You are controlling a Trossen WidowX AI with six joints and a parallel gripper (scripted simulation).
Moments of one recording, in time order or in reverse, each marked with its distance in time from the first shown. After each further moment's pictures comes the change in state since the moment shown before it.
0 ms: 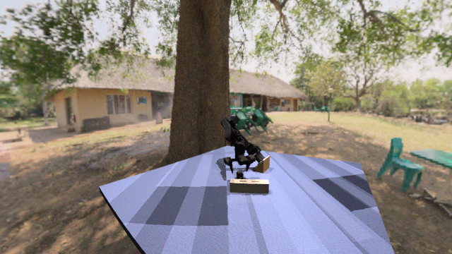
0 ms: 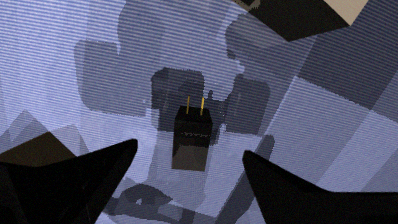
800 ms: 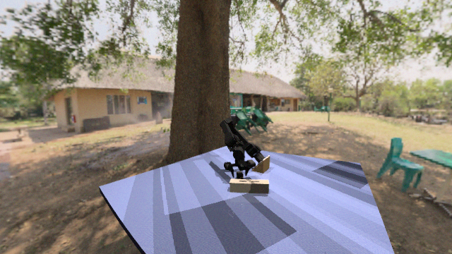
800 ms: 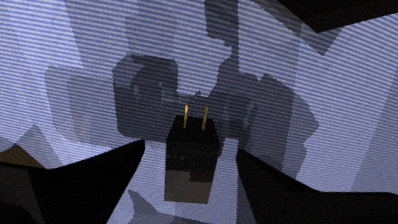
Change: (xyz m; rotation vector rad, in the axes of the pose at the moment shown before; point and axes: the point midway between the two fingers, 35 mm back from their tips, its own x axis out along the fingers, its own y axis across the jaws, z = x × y) arm 0.032 0.000 0.001 -0.001 0.004 -0.002
